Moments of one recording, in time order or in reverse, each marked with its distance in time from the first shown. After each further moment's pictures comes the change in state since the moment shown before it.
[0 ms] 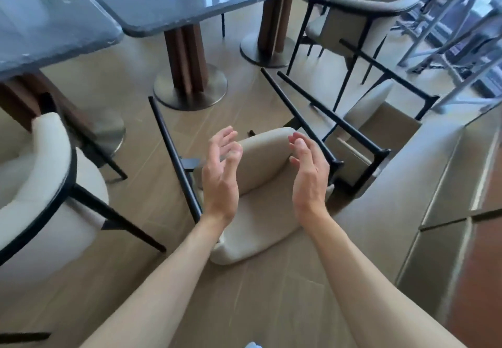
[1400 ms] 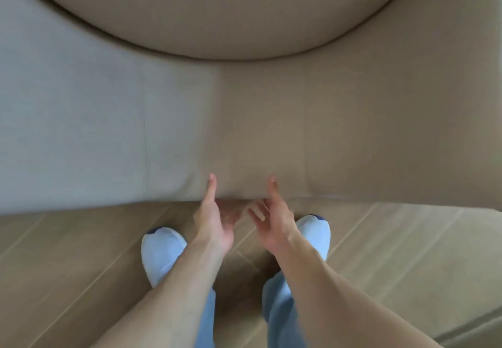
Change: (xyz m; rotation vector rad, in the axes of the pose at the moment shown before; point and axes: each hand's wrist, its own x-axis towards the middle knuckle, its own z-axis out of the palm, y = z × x) left_hand -0.062 -0.678 0.218 -0.698 0.884 -1.297; right_hand 0.163 0.690 -0.105 -0.053 -0.158 1.368
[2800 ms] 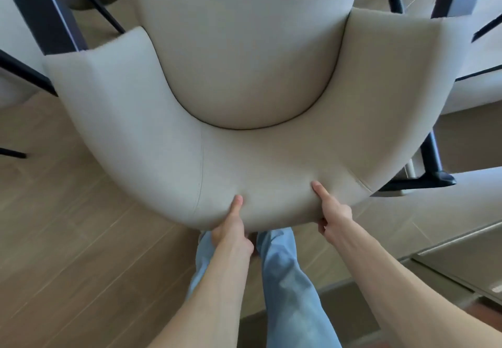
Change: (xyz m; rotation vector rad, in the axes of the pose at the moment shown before) left_hand -0.436 0.062 0.013 -0.092 0.367 -0.006; right_hand -0.422 -0.150 -0.050 -0.397 0.397 -0.137
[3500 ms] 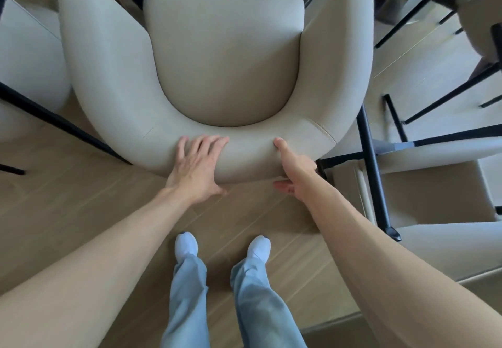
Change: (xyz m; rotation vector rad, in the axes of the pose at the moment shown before) left_hand -0.095 0.142 0.097 1.845 -0.096 1.655; right_hand -0.106 -0.200 0.022 -0.366 -0.225 -0.301
